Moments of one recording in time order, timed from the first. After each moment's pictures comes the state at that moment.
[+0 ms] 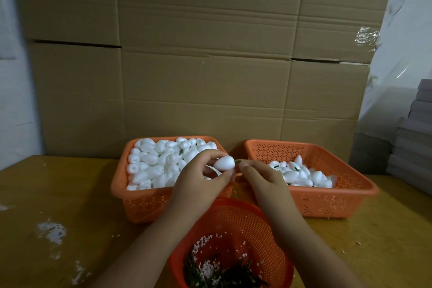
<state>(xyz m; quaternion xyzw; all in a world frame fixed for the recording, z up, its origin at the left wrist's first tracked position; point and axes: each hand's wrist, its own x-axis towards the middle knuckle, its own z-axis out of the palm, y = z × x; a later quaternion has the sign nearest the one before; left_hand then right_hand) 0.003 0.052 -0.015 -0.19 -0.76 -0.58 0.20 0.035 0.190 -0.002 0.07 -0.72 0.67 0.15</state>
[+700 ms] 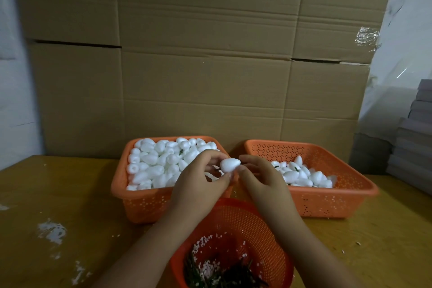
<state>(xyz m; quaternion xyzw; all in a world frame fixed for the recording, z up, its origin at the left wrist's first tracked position) 0.001 0.053 -0.019 -0.19 -0.78 -0.56 0.23 0.027 0.193 -0.010 0.08 -0.76 0.61 0.22</state>
